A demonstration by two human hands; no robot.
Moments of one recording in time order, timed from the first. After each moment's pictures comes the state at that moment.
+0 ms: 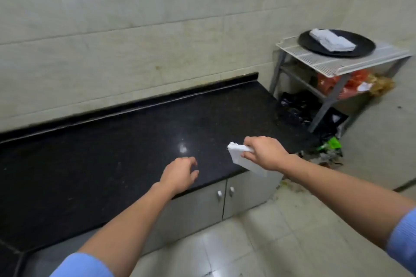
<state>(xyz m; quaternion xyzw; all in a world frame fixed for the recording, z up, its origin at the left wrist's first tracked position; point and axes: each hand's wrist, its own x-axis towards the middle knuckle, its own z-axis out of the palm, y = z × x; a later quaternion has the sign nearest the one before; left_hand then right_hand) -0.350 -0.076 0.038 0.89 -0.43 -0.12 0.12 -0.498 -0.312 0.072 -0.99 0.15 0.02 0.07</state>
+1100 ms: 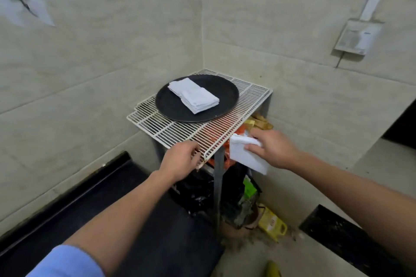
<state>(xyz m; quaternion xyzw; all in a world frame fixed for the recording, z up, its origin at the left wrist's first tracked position) -0.368 -0.754 0.108 0.70 -0.69 -0.05 0.19 -0.630 -0.838 0.155 -0.90 0.40 -0.12 0.12</state>
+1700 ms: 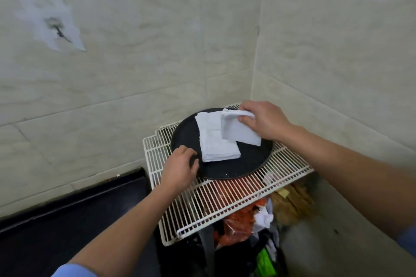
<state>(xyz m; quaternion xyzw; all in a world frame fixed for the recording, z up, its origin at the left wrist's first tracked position) -0.358 -0.902 0.120 0.86 -0.45 0.05 0.23 -0.503 -1.115 0.231 -0.95 0.20 -0.19 0.11</state>
